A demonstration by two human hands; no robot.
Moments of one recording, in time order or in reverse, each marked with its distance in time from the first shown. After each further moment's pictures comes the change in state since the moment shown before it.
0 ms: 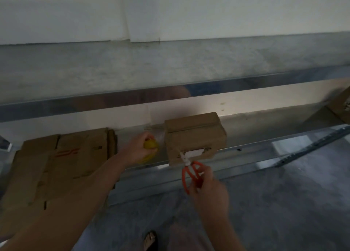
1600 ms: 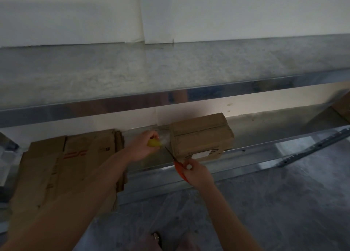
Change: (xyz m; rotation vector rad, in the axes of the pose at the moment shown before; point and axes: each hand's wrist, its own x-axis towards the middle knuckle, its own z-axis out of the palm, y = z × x) left_hand 0.003 -0.004 -0.022 0.085 -0.004 0.102; right_hand 0.070 -0.015 0.068 0.139 -0.525 0.199
